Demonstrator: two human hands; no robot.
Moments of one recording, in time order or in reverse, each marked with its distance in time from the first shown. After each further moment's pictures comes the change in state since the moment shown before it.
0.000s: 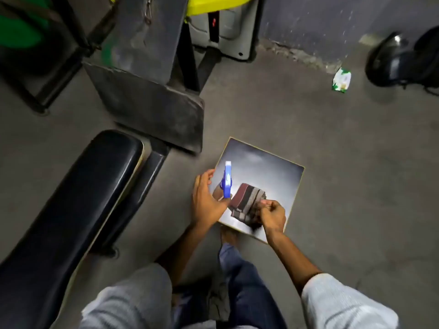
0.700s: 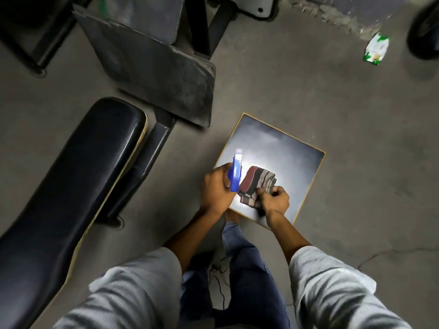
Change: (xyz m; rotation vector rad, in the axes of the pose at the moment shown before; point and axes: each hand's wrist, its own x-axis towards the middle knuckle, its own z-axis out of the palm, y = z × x) left_hand 0.017 -0.010 0.021 0.239 -0.060 0.002; right_hand 0.042 0.015 0.041 -0.160 0.063 0.067
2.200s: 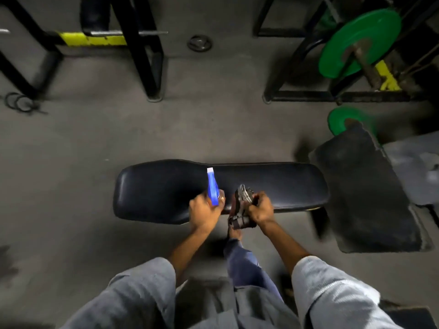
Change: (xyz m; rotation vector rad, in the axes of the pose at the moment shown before) left_hand -0.219 -0.369 -0.386 -0.498 0.865 -0.831; right_hand -0.462 -0.048 0.398 -0.773 -0.849 -0.978
